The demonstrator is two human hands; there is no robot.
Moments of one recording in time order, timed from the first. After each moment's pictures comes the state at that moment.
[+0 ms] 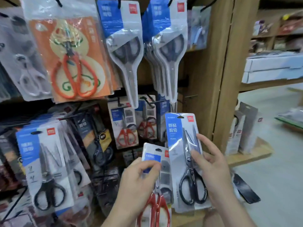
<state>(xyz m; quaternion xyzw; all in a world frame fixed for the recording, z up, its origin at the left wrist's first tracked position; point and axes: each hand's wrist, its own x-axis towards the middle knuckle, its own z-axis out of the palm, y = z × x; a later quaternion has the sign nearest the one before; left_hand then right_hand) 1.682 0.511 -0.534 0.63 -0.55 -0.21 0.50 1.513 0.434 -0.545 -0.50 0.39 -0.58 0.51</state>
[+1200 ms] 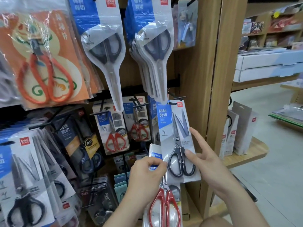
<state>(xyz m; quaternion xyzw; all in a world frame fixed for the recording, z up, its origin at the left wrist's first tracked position) 1.652 0.453 -0.538 0.67 -0.51 -0.26 0.48 1.482 0.396 -0.533 -0.61 0.36 -0.42 0.57</state>
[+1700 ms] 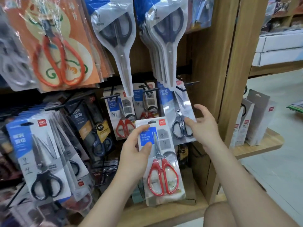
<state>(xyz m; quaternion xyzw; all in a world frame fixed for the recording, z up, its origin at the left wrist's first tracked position) 1.684 0.467 -0.528 0.61 -0.47 -0.26 0.58 1.527 0.325 -0.533 -0.58 0.49 -0.49 0.42</state>
